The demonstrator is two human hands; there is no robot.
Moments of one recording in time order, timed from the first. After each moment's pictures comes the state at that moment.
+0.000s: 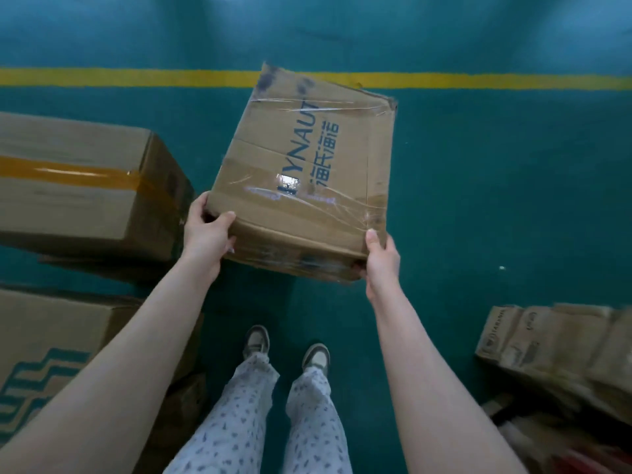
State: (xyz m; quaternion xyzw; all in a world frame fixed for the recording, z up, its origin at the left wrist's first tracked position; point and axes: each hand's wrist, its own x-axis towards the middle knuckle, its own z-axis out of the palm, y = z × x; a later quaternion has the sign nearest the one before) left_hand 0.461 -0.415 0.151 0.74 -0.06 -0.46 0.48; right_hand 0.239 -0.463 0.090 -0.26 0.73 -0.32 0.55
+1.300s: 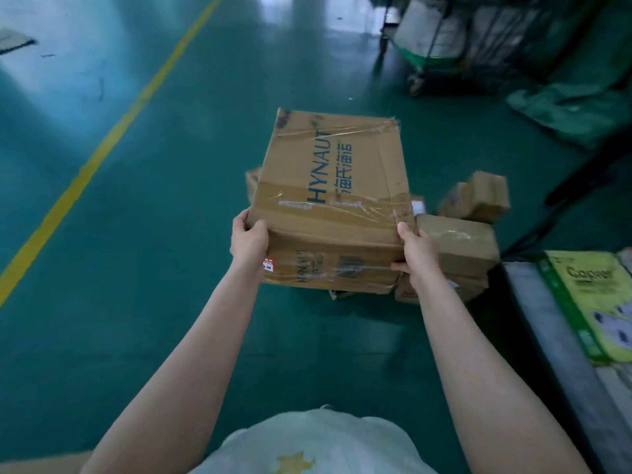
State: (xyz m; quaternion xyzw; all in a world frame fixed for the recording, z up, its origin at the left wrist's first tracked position) left_hand -0.017 -0.326 0.297 0.42 -0.57 -0.70 0.14; right_hand -0.103 -0.101 0.303 0.17 0.75 -0.62 0.13
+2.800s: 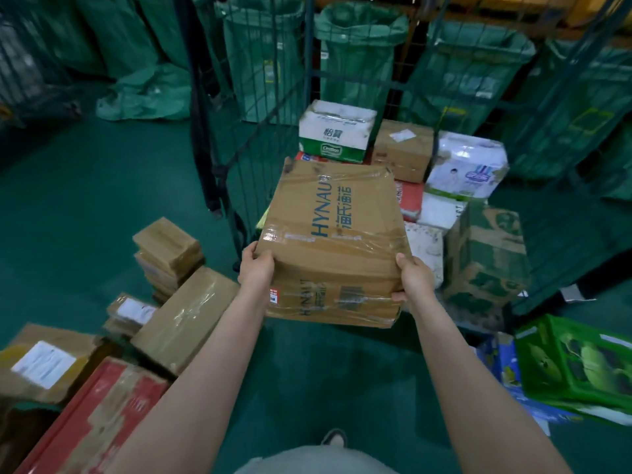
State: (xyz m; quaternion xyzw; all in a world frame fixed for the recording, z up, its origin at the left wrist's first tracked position) left_hand -0.330 0.184 0.275 0.04 -0.74 -0.60 -0.31; right_hand -0.138 0.320 0.295 0.62 0.52 -0.55 -0.23
